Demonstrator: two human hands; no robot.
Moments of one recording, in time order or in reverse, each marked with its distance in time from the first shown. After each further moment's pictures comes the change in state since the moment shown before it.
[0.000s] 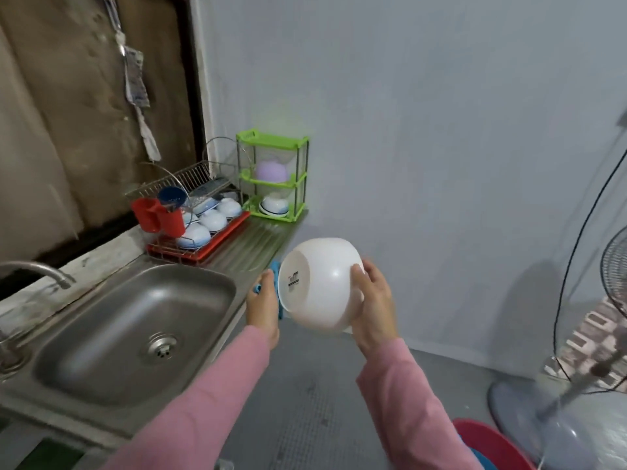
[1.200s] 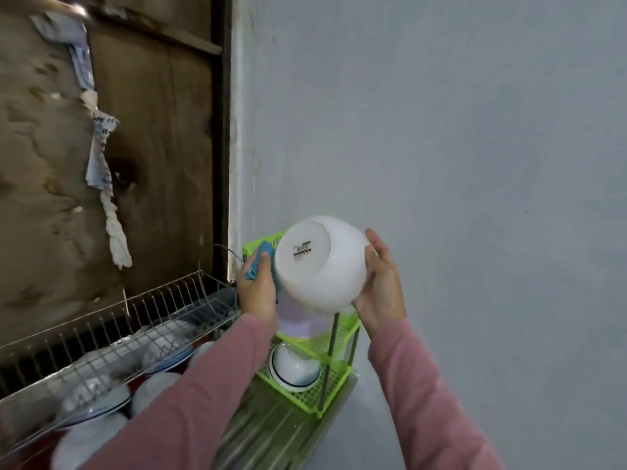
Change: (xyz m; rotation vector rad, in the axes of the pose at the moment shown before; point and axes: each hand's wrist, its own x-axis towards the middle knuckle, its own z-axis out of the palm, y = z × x) left_hand 0.569 0.203 0.243 -0.326 0.288 0.514; right_hand 0.693 -0.023 0.208 0.262 -0.438 0.076
